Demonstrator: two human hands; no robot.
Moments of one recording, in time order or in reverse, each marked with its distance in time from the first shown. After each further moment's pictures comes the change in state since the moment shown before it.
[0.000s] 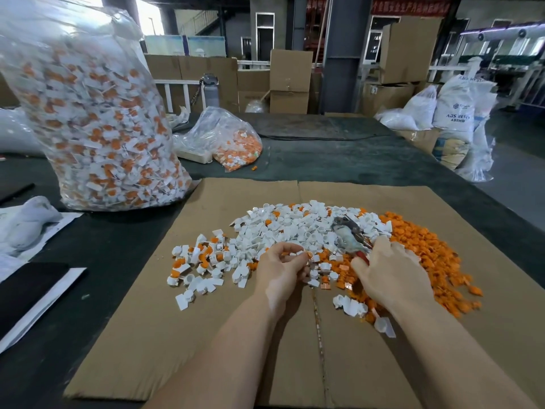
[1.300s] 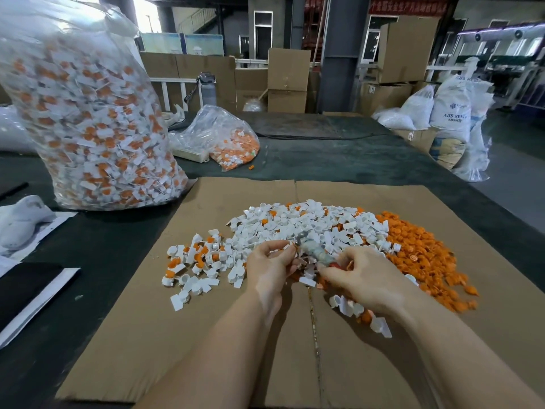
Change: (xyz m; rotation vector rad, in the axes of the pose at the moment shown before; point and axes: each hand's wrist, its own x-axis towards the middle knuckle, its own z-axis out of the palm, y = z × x) left_hand 0.007 0.000 0.000 -0.199 0.158 -0.042; right_hand -0.008 -0.012 -0.013 0.394 -0.340 -0.174
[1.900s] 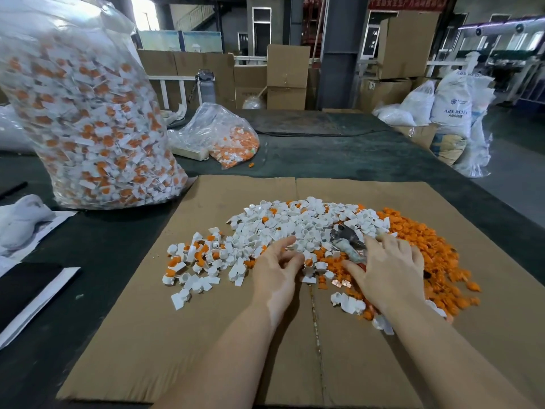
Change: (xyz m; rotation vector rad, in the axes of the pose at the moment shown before) left_hand -0.011 -0.010 -0.007 0.495 -0.111 0.328; right_hand 0.019 0.041 0.020 -0.628 0.462 0.061
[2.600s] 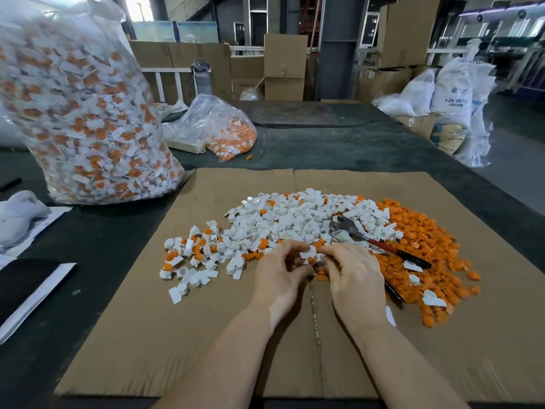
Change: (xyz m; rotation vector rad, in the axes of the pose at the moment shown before) left_hand -0.008 -0.003 0.000 0.092 -0.138 0.062; right_hand -0.032 -0.037 0.015 0.633 0.395 -0.237
